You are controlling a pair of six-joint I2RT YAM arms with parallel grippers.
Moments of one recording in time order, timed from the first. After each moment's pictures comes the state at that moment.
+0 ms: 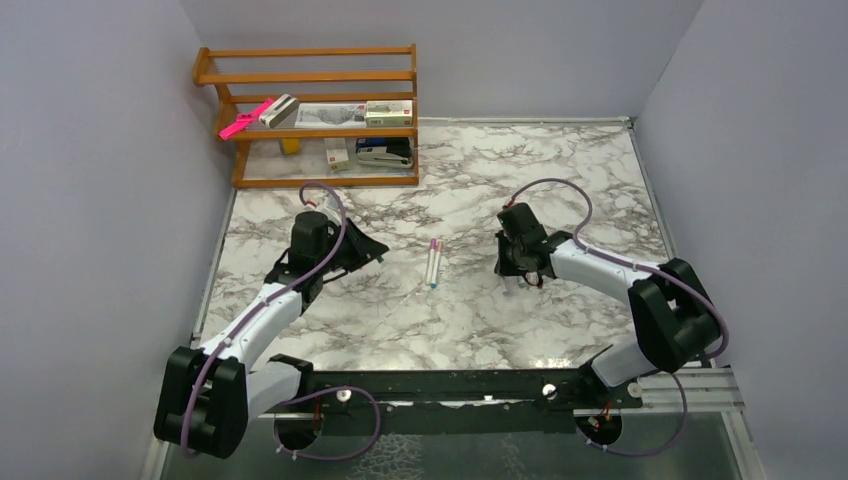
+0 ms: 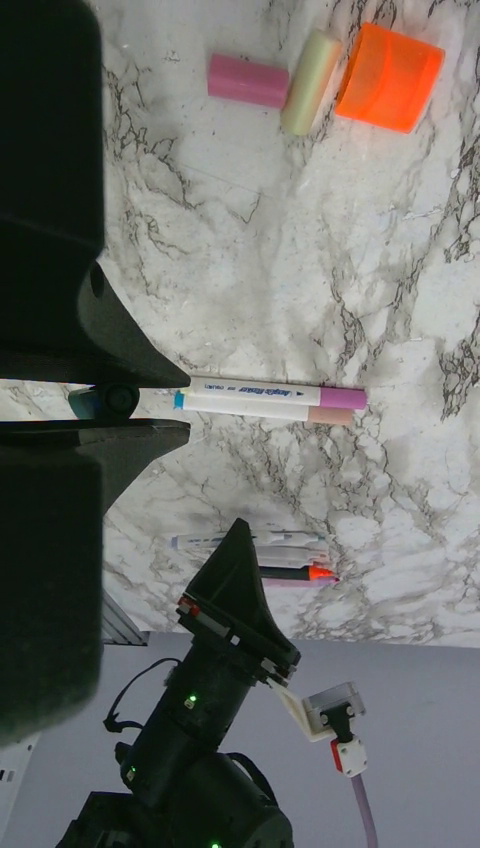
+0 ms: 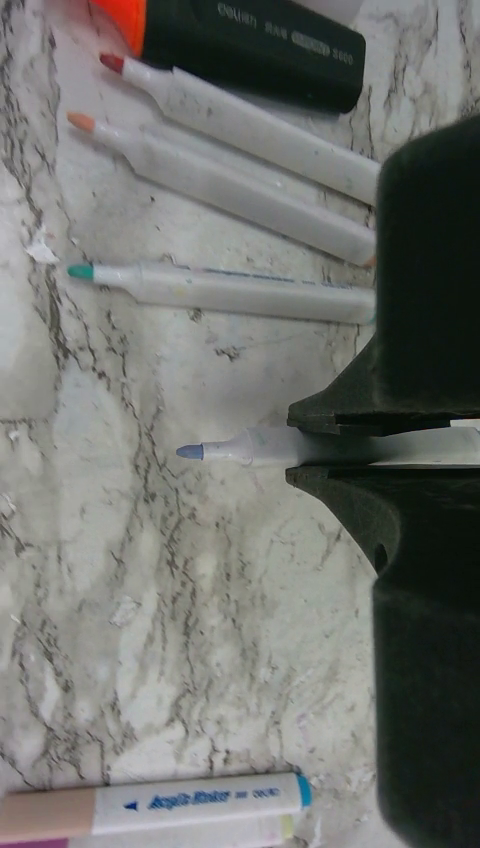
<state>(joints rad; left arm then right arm) -0.26 1.09 0.52 0.05 0.39 -0.84 0.55 1.49 0.79 -0.32 0.11 0.47</state>
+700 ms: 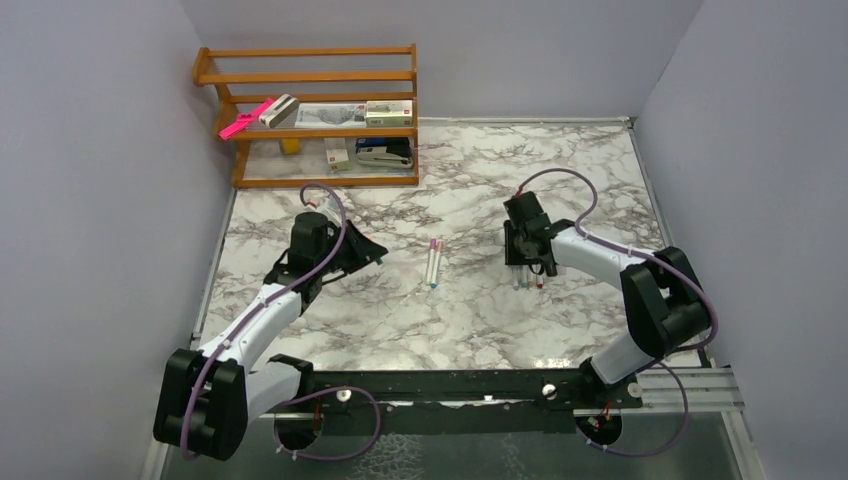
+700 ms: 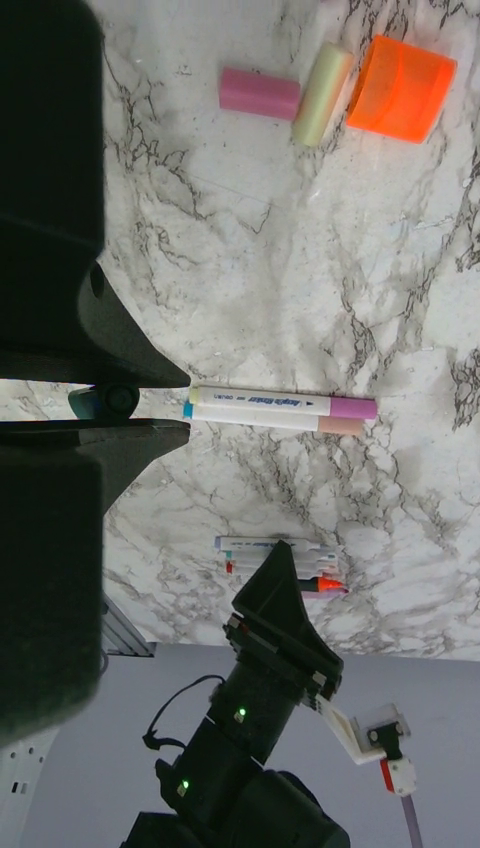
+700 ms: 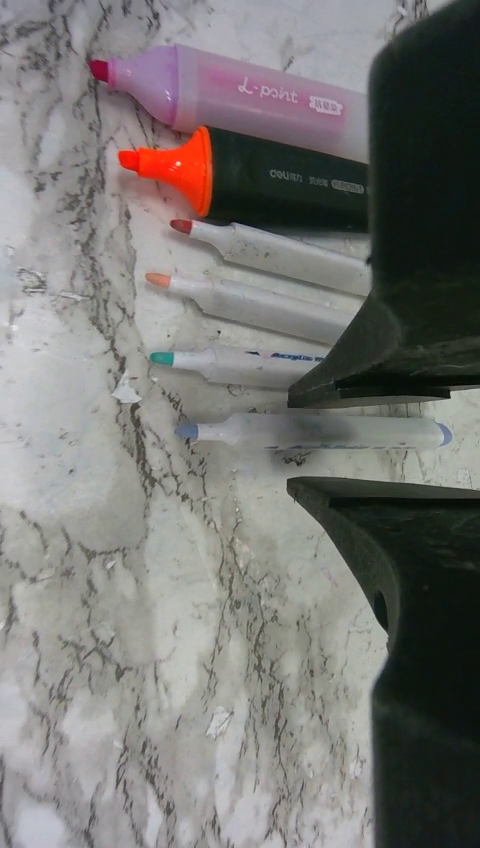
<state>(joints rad) -0.26 1.07 0.51 0.03 0.39 -0.82 0.46 1.58 0.86 -0.34 0.20 0.39</state>
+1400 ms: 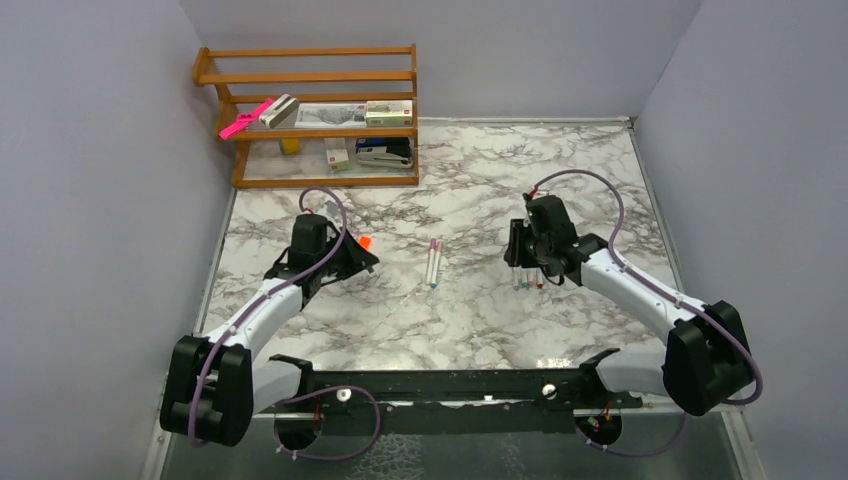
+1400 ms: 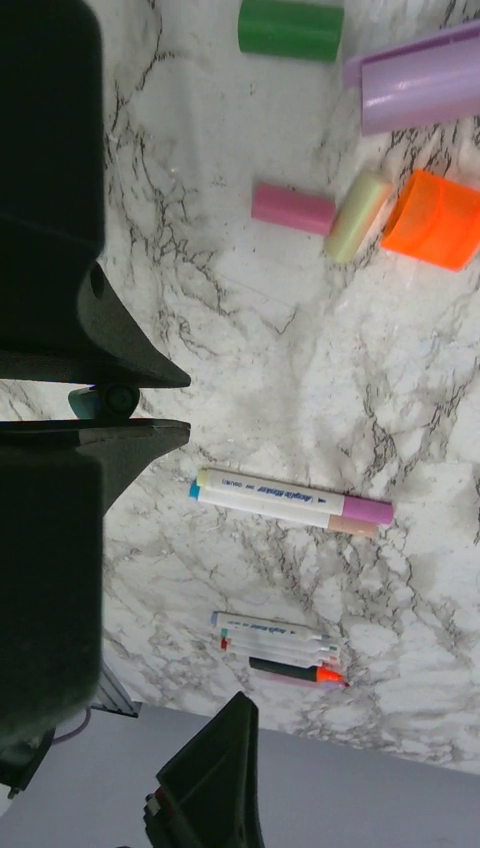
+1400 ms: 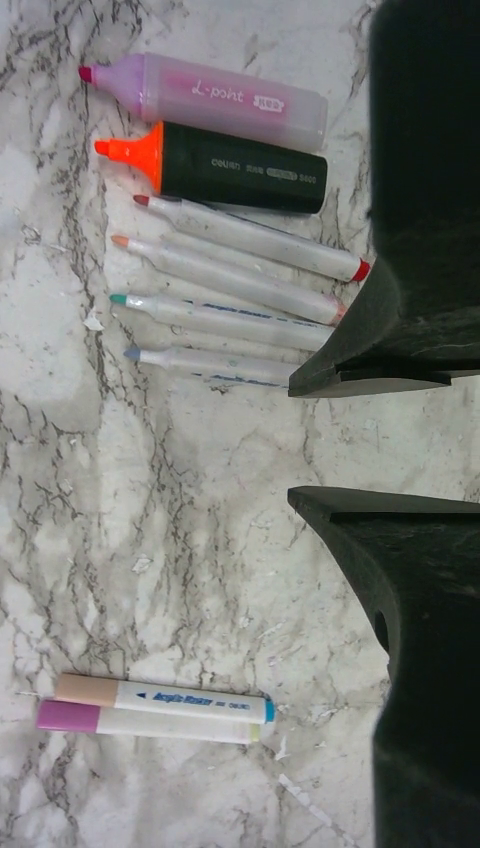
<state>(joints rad) -0.23 1.13 0.52 -0.06 0.36 -0.74 0.46 1.28 0.79 -0.37 0.09 0.37</state>
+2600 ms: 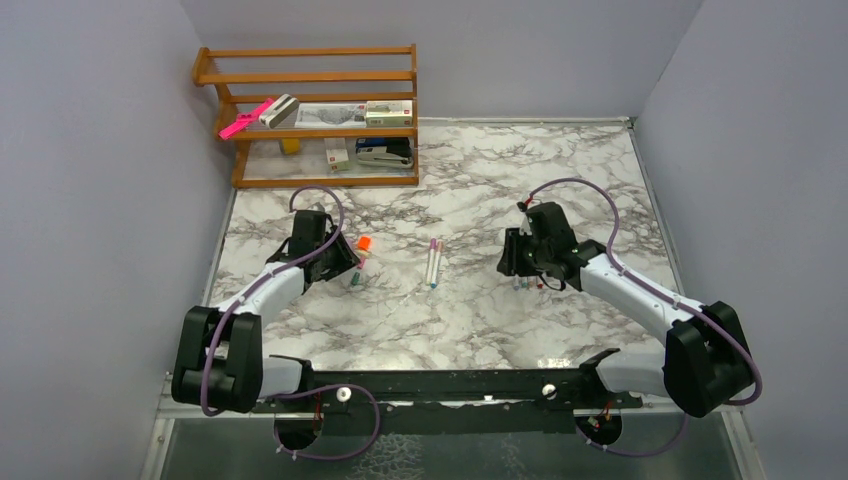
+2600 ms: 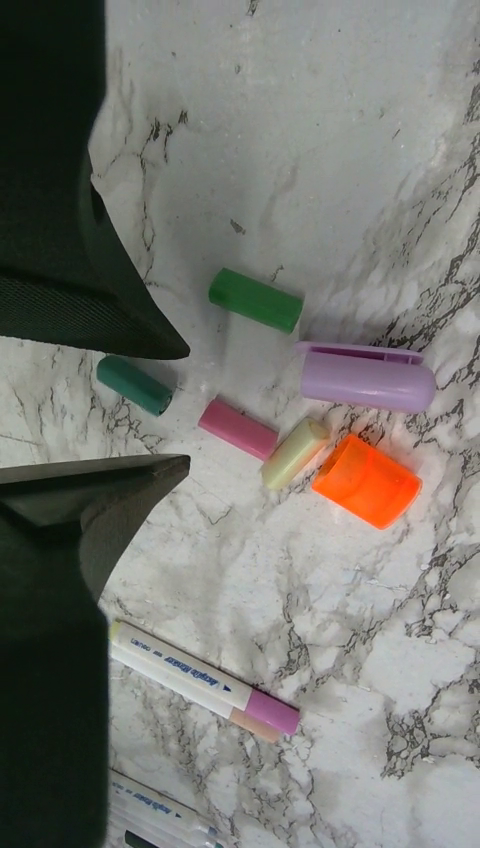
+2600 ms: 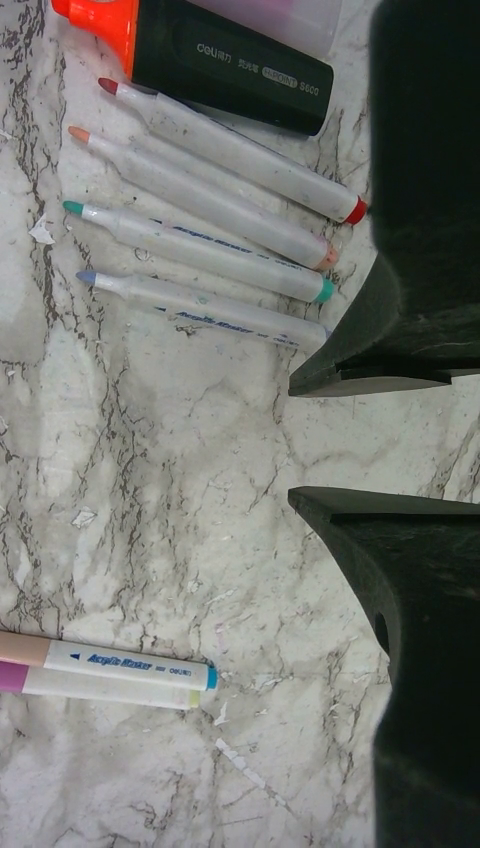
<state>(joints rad) -0.16 1.29 0.58 -0.18 0.13 -0.65 0.46 1.26 0.73 -0.34 -0.07 0.37</state>
